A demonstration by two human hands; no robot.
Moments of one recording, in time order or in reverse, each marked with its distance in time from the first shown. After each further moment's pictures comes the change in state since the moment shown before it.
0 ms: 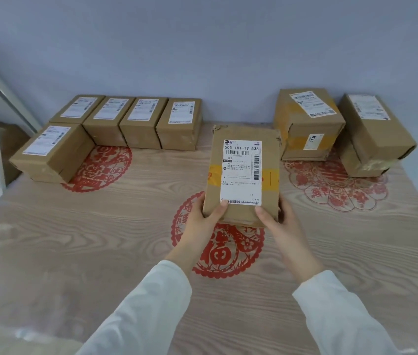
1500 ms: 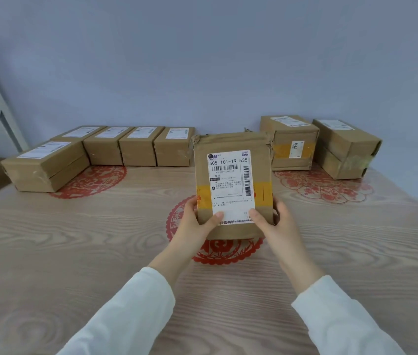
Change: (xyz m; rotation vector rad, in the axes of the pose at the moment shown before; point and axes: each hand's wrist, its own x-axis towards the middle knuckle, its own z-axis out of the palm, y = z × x) left_hand -0.016 -0.089 -0.016 0.045 -0.038 0.342; right_hand -0.036 0.086 0.019 -0.117 0.172 -0.327
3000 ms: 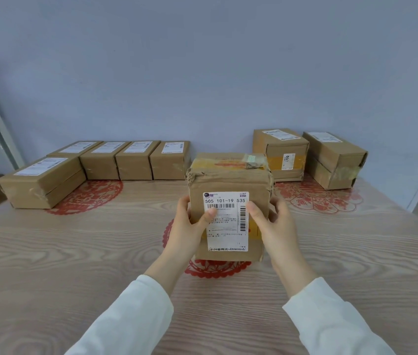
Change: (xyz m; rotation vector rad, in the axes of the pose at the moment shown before) left_hand -0.003 0.029 -0.002 -0.124 0.047 0.120; right_hand 0.000 -0.036 0.005 0.129 0.095 -0.042
